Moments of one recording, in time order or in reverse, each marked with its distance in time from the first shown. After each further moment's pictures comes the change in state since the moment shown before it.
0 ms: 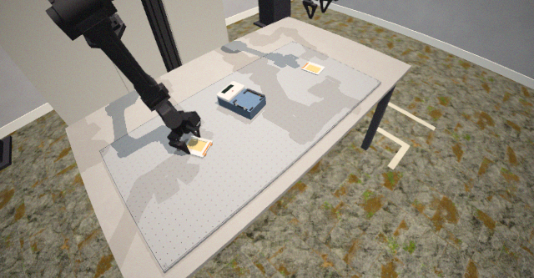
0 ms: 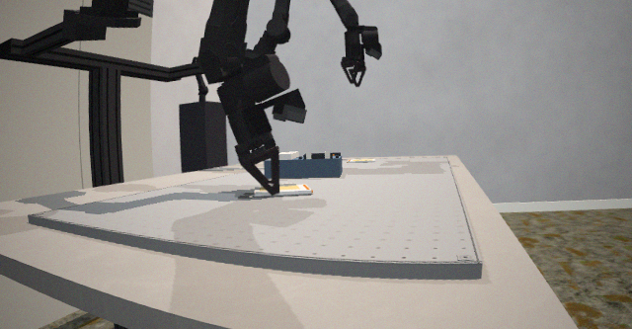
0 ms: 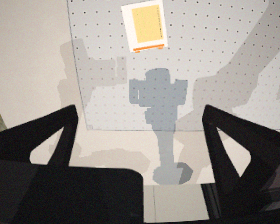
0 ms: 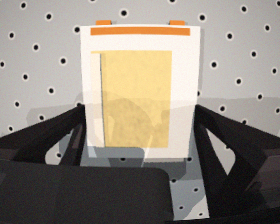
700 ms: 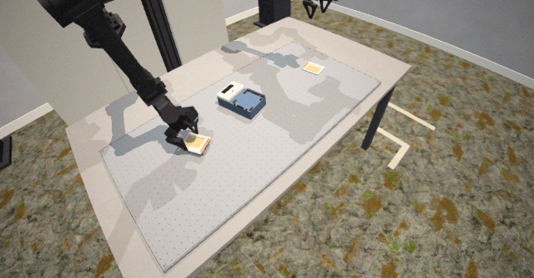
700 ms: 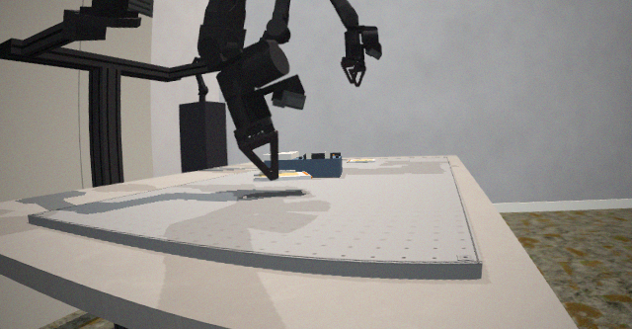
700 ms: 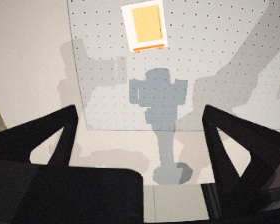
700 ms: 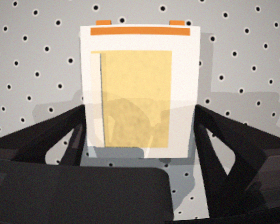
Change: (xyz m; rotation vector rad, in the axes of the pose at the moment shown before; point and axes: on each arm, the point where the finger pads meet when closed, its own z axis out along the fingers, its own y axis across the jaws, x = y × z) left arm 0.000 0.000 0.000 0.000 0.000 0.000; right arm -0.008 -0.003 -0.023 0.005 -0.001 -0.001
